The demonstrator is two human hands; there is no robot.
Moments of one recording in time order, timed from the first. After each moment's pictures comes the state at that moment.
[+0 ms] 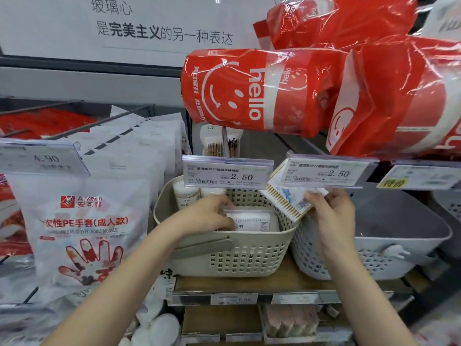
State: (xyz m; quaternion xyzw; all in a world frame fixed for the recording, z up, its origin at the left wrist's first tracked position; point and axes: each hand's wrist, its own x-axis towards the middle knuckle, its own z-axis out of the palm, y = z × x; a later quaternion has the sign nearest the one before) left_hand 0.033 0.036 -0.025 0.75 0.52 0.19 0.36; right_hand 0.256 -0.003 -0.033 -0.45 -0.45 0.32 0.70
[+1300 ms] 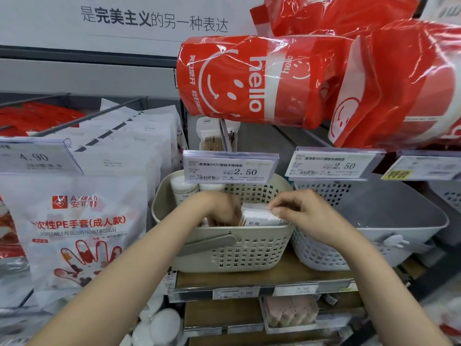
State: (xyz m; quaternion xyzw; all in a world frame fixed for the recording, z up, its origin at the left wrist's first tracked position) left_hand 0.064 0.065 -0.014 0.81 0.51 -0.11 0.28; right_hand 0.257 0.000 -0.014 -0.52 -0.78 0.23 0.28
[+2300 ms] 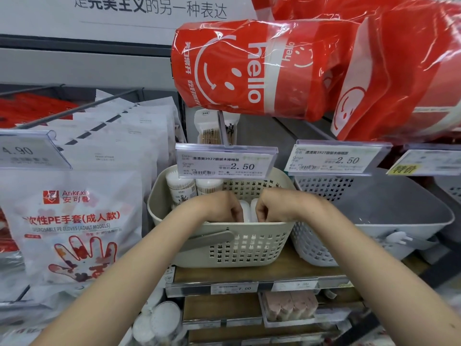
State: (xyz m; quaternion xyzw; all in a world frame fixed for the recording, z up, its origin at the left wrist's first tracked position) left_hand 0.058 0.070 -0.040 0.83 0.47 -0.03 0.29; right_hand 0.221 0.055 -0.017 -0.56 -0.80 0.18 -0.12
